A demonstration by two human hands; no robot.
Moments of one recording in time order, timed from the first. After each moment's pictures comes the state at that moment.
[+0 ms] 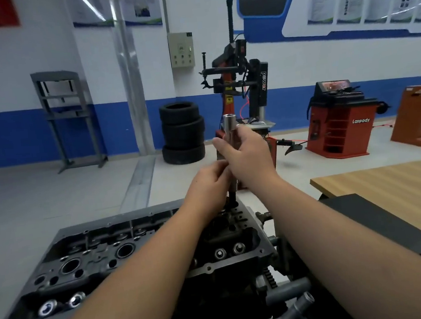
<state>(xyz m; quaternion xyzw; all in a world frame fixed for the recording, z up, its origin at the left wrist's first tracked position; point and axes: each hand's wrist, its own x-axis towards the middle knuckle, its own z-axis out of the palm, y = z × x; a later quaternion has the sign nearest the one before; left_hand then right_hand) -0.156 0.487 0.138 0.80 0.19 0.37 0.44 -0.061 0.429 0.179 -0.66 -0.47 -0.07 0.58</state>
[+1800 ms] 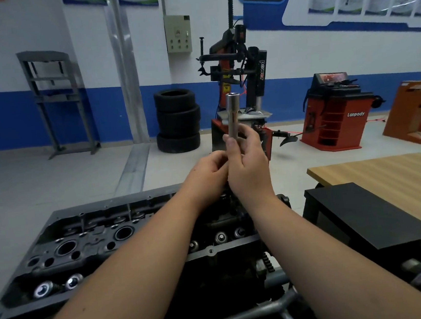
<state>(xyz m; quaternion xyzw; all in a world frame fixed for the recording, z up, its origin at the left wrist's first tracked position) -0.164 0.502 0.126 0.81 0.15 0.31 0.48 -0.084 0.430 0.125 -0.61 -0.44 -0.07 0.65</state>
